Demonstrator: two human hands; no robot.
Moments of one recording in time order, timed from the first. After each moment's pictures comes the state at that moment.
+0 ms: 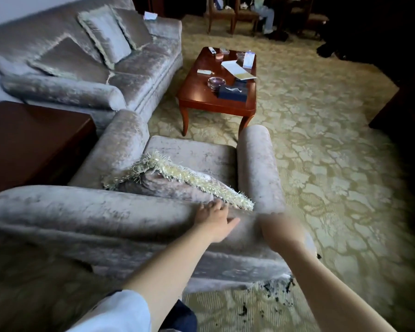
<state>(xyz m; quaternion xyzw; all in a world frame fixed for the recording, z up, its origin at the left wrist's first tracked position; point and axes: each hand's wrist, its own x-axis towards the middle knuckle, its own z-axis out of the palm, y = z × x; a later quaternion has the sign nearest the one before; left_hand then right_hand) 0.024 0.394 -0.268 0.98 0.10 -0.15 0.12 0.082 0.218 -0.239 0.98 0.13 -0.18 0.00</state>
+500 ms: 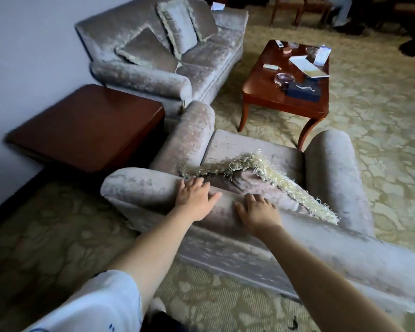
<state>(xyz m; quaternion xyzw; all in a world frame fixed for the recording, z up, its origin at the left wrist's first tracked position) -0.115 0.645 -0.260 0.96 0.26 -0.04 0.10 -0.027 0.481 -0.244 0.93 0.33 -0.17 -0.07</state>
